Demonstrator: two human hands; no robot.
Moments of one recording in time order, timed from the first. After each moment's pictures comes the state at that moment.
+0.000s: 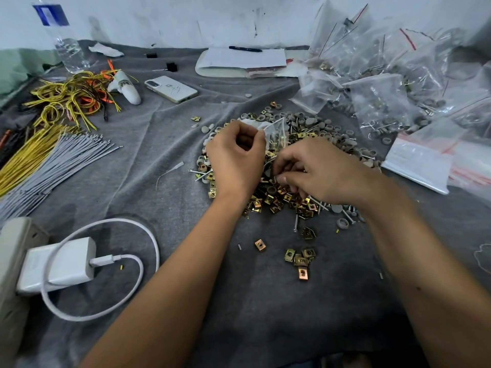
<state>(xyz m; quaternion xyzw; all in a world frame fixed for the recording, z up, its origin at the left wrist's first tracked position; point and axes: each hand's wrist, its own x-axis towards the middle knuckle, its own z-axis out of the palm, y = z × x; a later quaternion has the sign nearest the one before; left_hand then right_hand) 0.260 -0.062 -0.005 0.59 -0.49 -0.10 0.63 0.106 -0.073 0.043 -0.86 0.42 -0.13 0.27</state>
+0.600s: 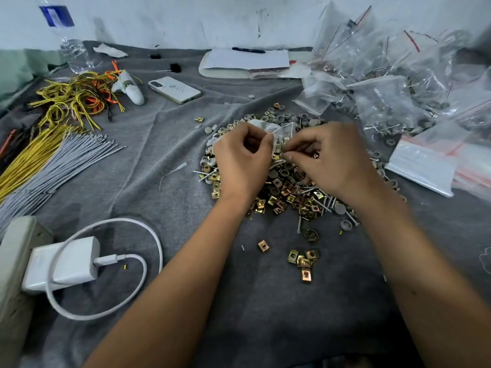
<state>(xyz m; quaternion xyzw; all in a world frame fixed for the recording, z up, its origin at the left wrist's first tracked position) 0.259 -0.061 -0.004 0.59 -0.50 -0.13 0.62 0.103 -0.075 0.036 -0.81 0.42 -0.35 0.22</state>
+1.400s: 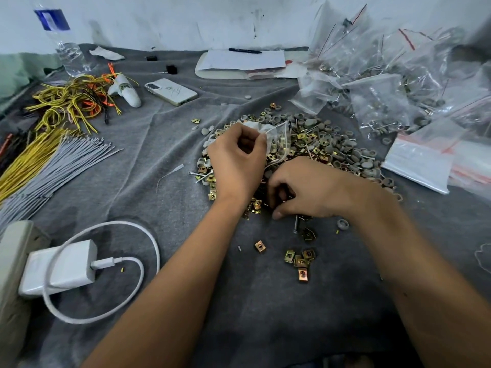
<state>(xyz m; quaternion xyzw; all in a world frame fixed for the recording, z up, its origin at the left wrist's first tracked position) 0.261 -0.067 -0.010 0.59 -0.49 -0.11 0.63 0.116 -0.071 0.038 -0.92 0.35 0.03 0.18</state>
